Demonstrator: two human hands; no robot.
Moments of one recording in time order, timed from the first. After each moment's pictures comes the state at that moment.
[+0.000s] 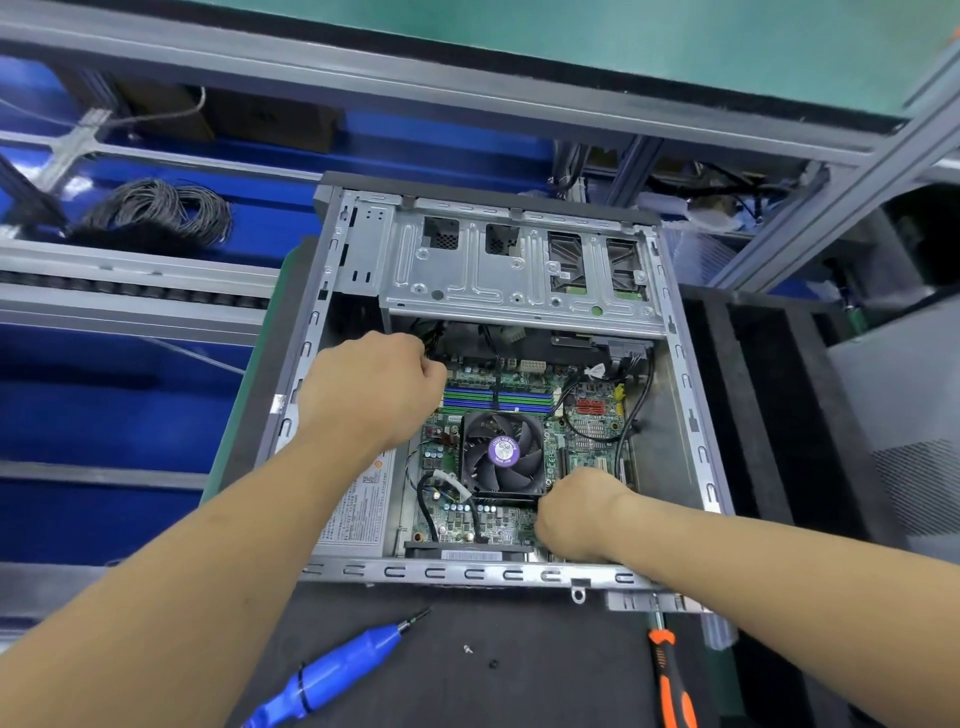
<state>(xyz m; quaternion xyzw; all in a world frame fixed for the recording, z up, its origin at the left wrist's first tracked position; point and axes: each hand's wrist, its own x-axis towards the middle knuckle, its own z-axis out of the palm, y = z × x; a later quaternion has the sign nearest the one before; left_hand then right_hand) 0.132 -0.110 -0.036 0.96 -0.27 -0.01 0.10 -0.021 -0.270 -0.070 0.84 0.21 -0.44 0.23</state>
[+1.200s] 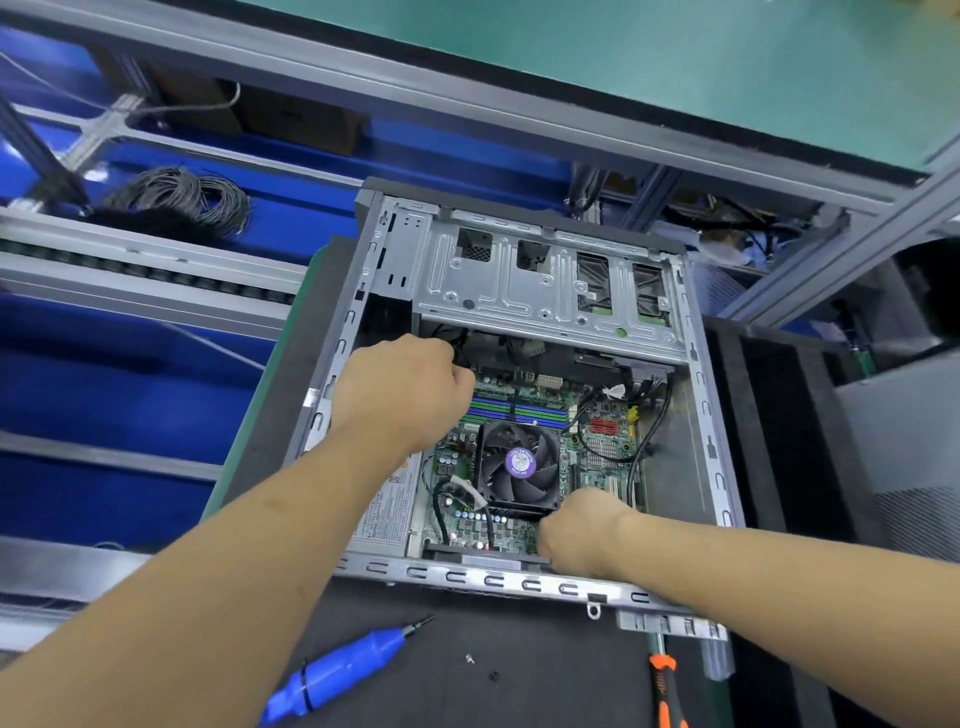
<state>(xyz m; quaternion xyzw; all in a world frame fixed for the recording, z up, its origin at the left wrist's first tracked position) 0.133 -0.110 -0.039 0.96 -0.27 0.00 0.12 -0.018 -0.264 -0.073 0.83 0.25 -0.44 0.23</state>
